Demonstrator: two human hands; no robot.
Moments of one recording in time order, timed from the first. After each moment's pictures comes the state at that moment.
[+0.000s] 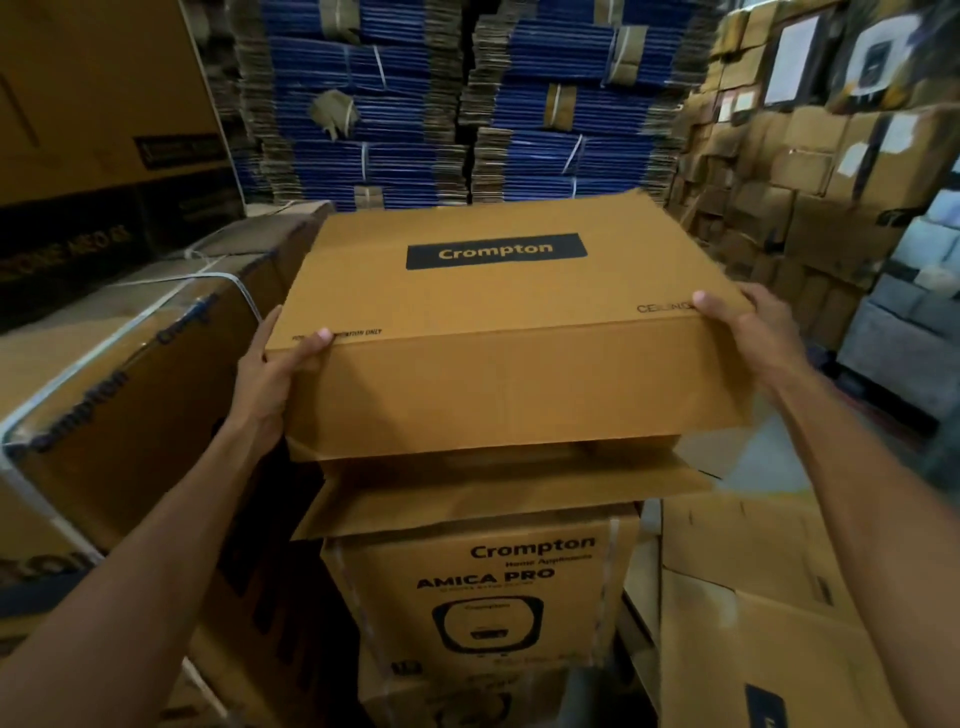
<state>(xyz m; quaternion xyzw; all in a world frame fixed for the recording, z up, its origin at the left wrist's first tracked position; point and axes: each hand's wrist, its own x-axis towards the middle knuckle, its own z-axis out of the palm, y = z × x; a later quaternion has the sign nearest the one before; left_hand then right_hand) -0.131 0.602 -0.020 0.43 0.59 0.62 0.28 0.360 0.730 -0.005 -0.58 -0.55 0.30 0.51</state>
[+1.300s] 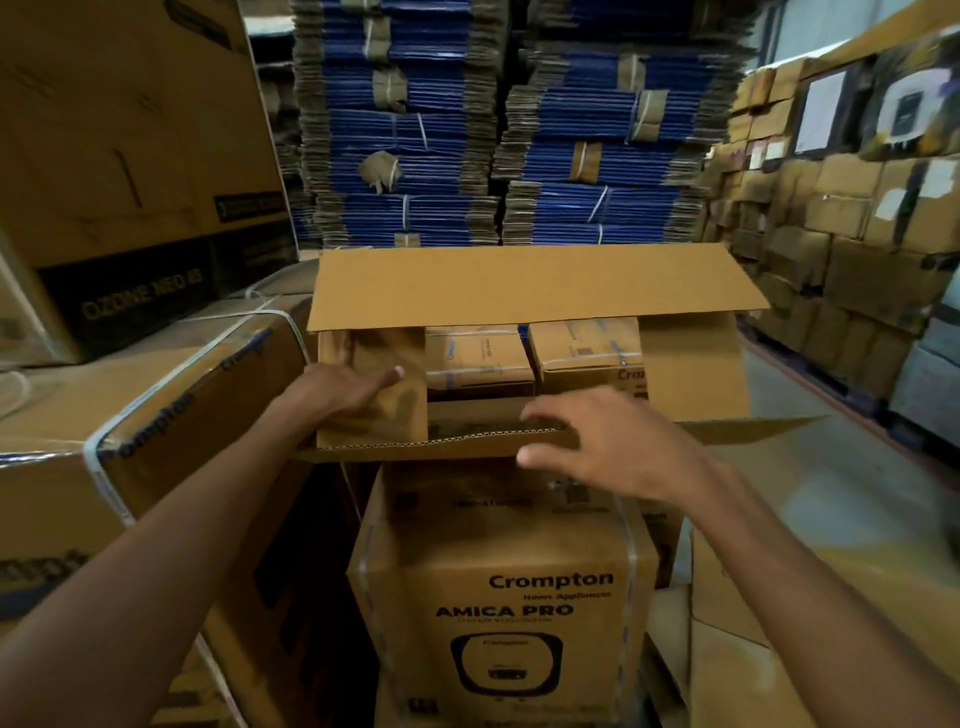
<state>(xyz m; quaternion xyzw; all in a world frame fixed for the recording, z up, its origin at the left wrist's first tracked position) -0.075 0.579 0.055 0.48 0.86 0.14 0.13 0.236 0.576 0.037 -0.38 -0.91 0.03 0.12</state>
